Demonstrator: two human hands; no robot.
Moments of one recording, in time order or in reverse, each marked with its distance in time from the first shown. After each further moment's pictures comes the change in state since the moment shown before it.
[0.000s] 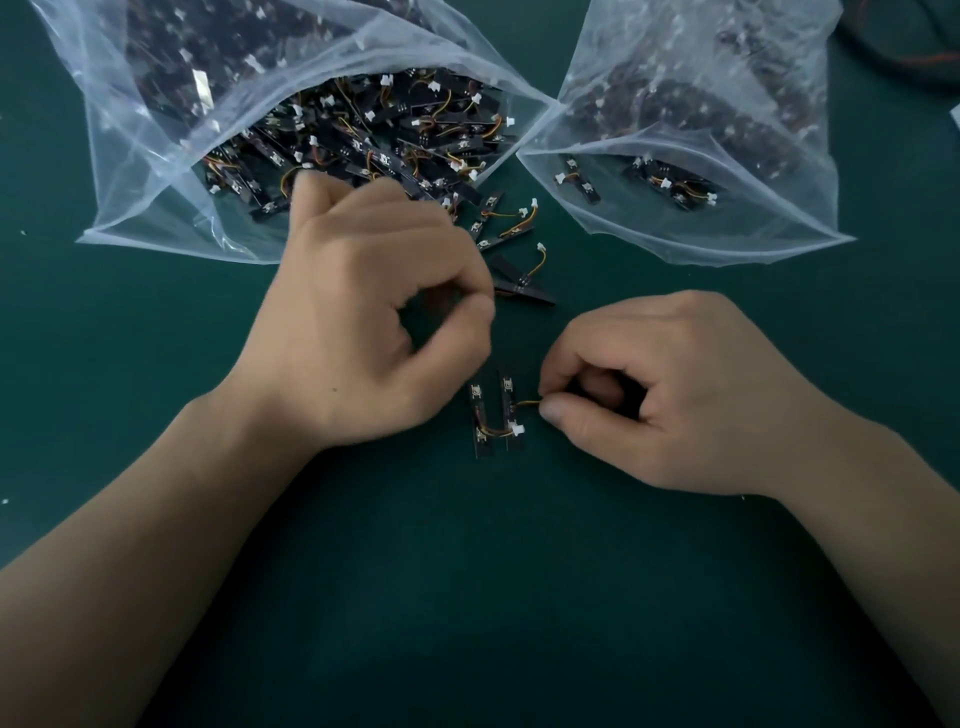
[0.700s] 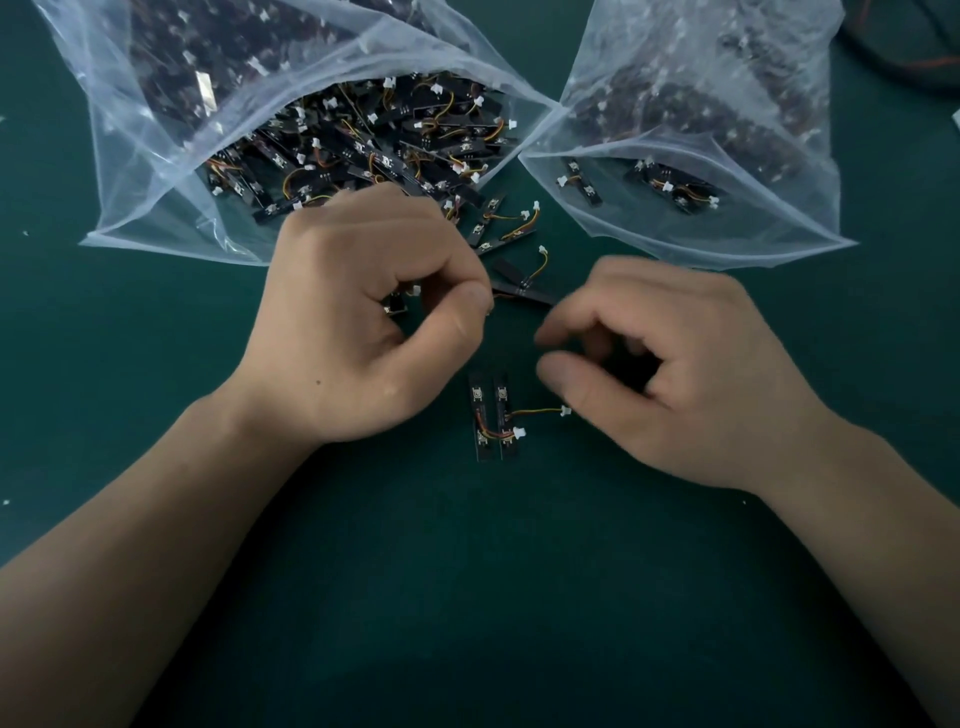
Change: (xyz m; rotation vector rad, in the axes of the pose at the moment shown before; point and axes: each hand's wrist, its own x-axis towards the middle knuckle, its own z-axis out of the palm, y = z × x) left_hand 0.001 -0.006 0.002 -0.210 0.064 0.005; right_hand 0.004 0.003 0.005 0.057 0.201 0.046
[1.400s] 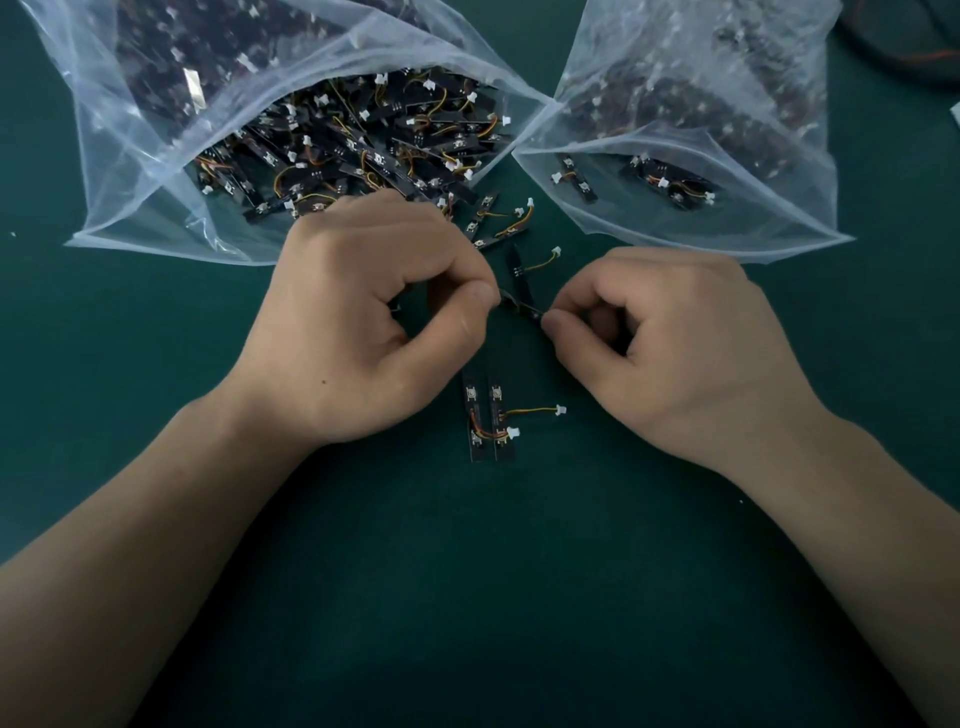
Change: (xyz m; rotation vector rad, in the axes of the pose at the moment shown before) left_hand -0.001 0.001 0.003 0.031 -0.041 -0.027; right_hand 0.006 0.001 0.008 -0.133 0.101 0.201
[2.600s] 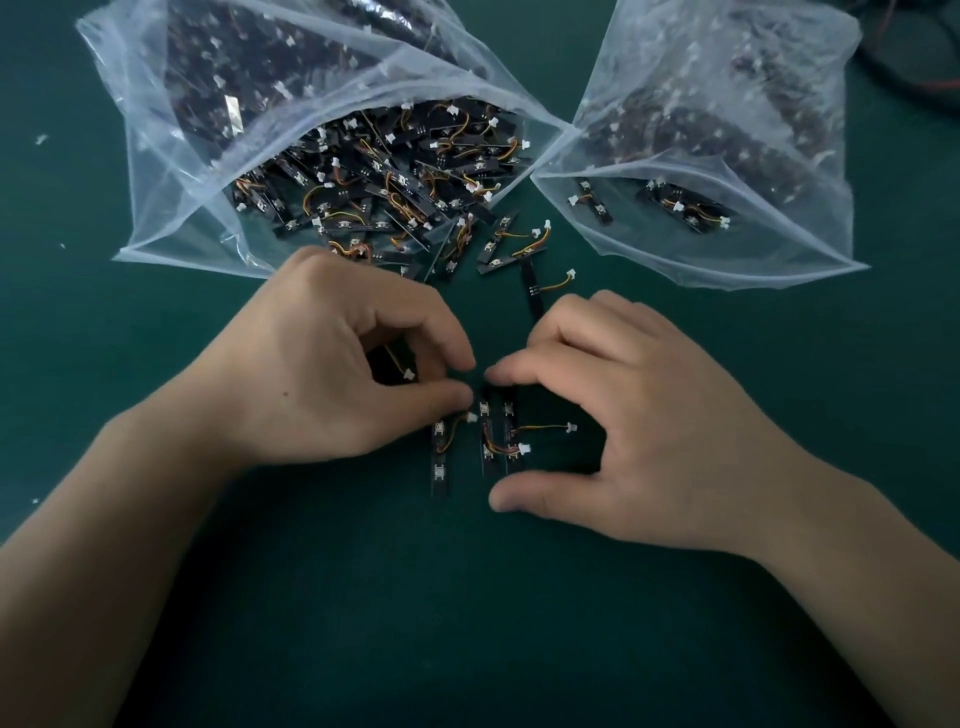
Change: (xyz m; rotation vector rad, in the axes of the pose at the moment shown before) left_hand -0.014 -0.008 -0.031 -0.128 -0.288 -0.182; right_hand -0.012 -0.014 0.000 -0.016 -0.274 -0.301
